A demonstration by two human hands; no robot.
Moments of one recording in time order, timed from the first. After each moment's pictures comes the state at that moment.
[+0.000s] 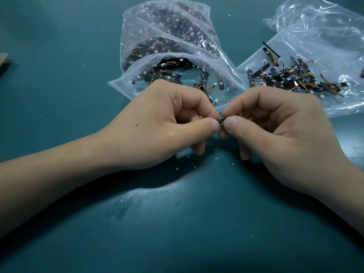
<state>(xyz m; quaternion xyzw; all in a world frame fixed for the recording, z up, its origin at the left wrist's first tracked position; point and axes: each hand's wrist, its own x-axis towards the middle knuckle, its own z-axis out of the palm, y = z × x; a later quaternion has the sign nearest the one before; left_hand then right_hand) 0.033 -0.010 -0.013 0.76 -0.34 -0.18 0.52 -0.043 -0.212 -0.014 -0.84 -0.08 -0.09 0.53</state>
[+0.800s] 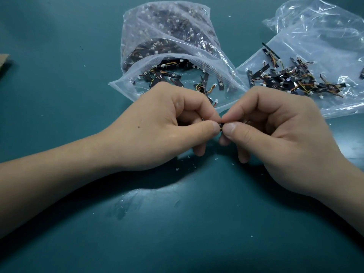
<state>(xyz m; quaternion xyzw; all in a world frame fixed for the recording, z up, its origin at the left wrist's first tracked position) 0.033 -0.010 -0.013 0.76 -0.36 -0.19 0.51 -0.044 -0.212 -0.012 -0.83 -0.10 -0.07 0.55</state>
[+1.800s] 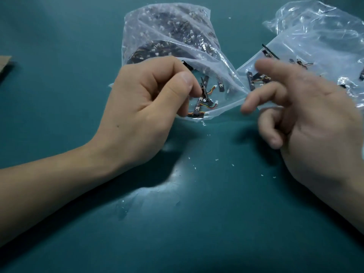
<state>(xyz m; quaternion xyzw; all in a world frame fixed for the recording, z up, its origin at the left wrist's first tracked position) 0.036 -0.008 -0.013 0.76 -0.31 0.08 0.56 -0.035 -0.224 -0.015 -0.71 0.00 -0.16 0.69</state>
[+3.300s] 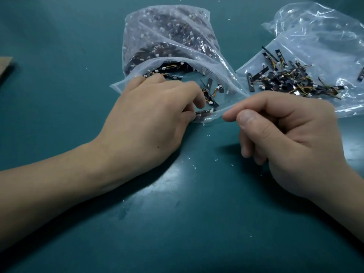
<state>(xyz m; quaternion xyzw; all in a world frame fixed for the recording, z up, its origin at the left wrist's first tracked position) 0.040 -0.008 -0.020 0.90 -0.36 0.14 0.20 -0.049 -0.212 -0.015 -0.83 -0.13 -0.15 0.53</state>
